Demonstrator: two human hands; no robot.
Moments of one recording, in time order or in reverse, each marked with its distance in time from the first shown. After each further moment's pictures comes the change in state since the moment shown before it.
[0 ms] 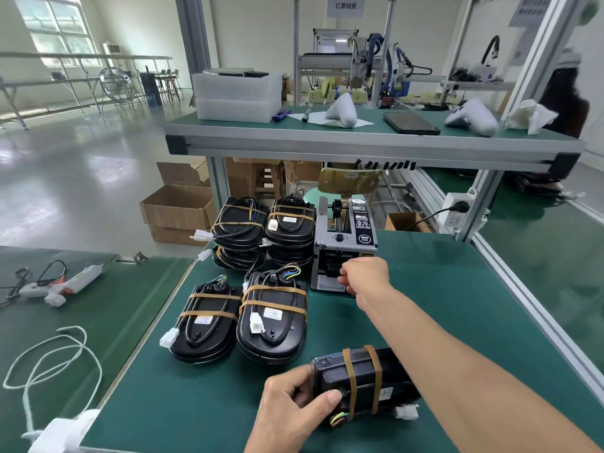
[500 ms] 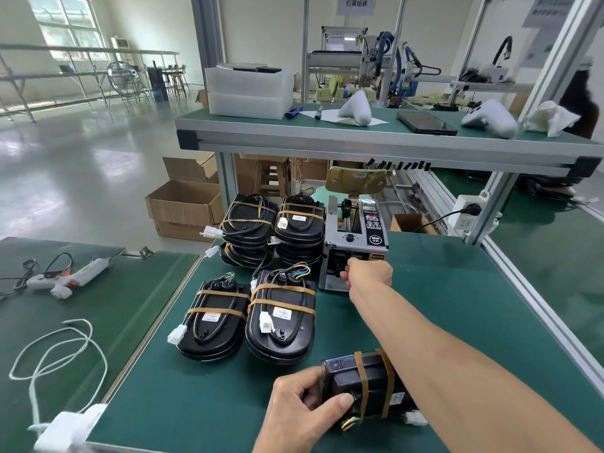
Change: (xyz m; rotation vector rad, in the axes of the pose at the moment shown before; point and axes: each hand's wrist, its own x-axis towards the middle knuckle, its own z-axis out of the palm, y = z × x) left_hand 0.001 0.003 -0.002 0.033 -0.013 -0.044; right_hand 0.027 0.009 0.034 0.132 0.248 0.067
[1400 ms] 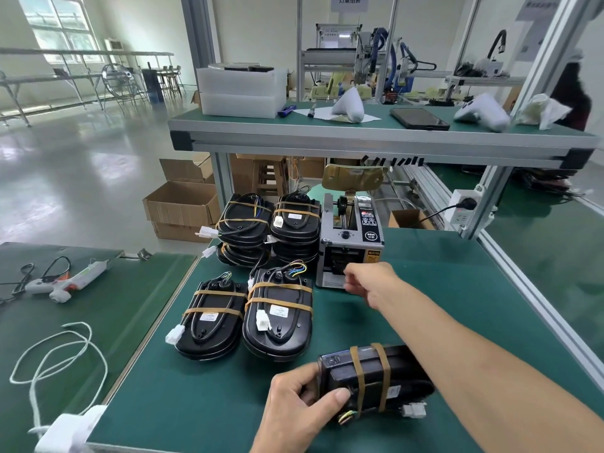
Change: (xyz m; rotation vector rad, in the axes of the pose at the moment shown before) left_hand -0.001 0.002 0.001 -0.040 0.028 0.043; right_hand -0.013 -0.009 -0.041 -0.151 -0.311 0.064
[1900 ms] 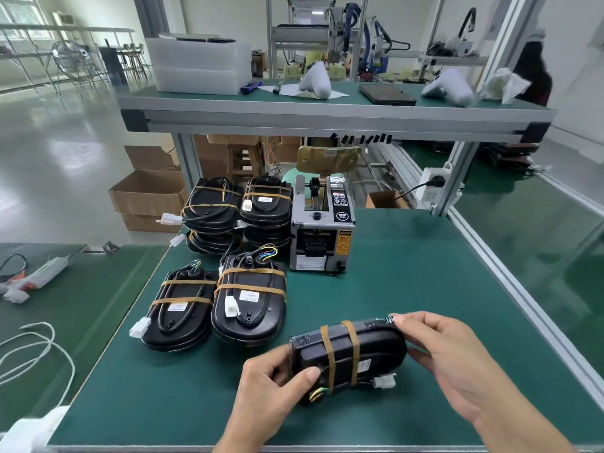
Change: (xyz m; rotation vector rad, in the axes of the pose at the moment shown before) left_hand -0.001 -0.005 0.005 -0.057 -0.041 0.042; right_hand -0.121 0.086 -0.150 0.008 -0.110 -0.211
